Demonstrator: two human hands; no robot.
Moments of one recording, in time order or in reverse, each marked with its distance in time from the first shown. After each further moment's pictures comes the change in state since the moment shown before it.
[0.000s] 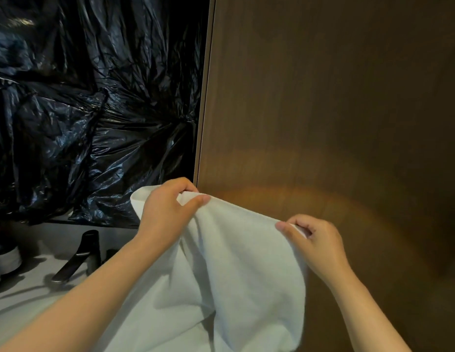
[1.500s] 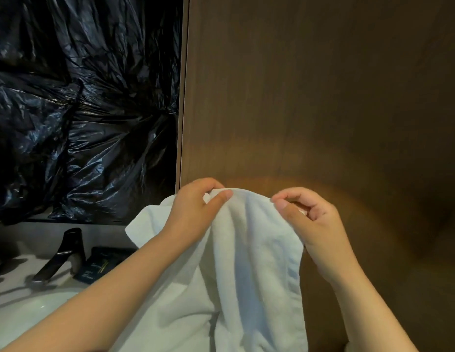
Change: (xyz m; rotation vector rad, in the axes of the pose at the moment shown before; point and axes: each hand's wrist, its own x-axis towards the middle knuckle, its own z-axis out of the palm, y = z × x) left_hand -0.007 0.042 0.050 -0.136 -0.162 0.107; right_hand -0.015 -0.058 -0.037 0.587 0.017 0.044
